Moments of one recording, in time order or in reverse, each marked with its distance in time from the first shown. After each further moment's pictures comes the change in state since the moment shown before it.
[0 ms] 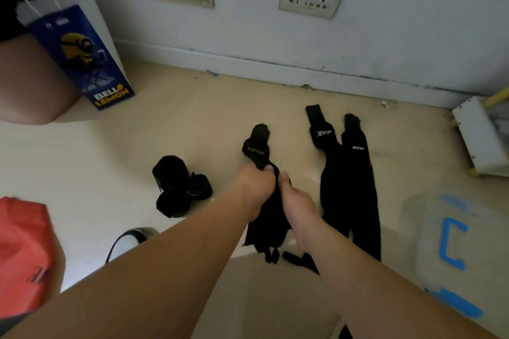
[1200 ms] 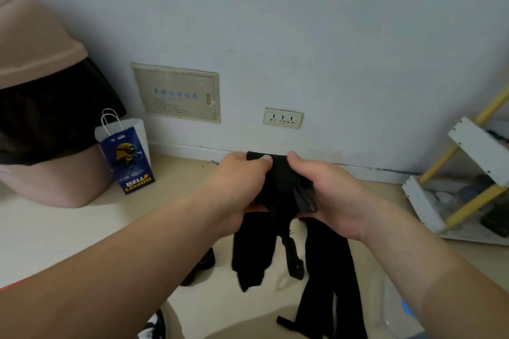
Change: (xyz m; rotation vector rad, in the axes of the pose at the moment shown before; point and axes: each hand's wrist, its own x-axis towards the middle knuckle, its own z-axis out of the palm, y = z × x) left_hand -0.253 0.152 -0.066 -0.088 -0.135 0.470; right_hand -0.248 -0.143 -0.078 0.014 -0.385 -0.634
